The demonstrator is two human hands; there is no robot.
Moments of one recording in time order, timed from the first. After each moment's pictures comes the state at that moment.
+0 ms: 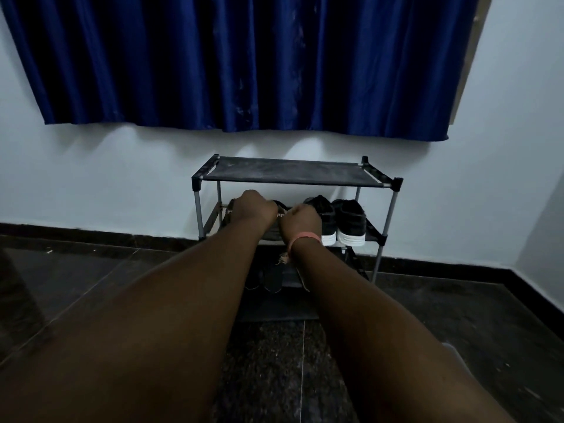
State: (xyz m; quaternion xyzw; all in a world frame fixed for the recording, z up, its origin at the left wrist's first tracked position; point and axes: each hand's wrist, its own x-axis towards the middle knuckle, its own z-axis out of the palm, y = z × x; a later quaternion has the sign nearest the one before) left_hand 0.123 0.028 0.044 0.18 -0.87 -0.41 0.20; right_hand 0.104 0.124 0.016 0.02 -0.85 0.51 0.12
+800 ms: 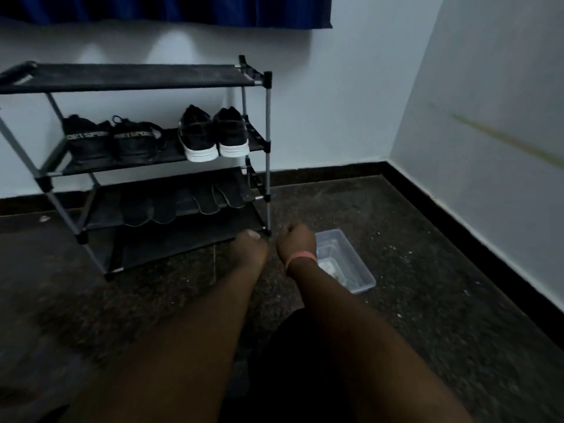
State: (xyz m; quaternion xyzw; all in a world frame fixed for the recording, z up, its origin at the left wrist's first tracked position) left_hand 0.171 0.263 -0.194 0.16 -0.87 -0.46 0.00; right_hand 0.175 0.368 -0.184 -0.17 -0.88 0.43 0.08
